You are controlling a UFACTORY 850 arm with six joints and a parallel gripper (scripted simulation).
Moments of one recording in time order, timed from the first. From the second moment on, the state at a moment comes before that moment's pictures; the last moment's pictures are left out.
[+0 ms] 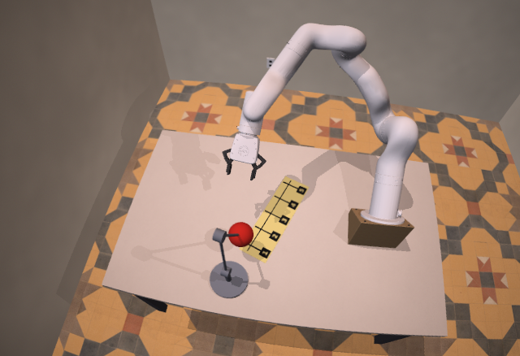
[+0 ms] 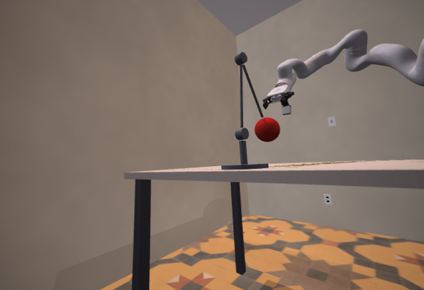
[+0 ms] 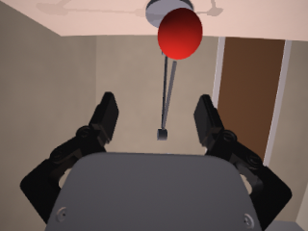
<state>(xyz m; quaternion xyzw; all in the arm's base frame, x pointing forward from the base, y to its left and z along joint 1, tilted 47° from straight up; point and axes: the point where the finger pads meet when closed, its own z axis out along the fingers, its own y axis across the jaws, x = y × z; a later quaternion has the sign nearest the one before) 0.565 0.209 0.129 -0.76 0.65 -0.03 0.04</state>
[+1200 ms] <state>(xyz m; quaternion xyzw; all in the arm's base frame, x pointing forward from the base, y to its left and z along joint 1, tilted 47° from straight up) 0.511 0.307 0.045 -0.73 0.68 -0.03 0.07</state>
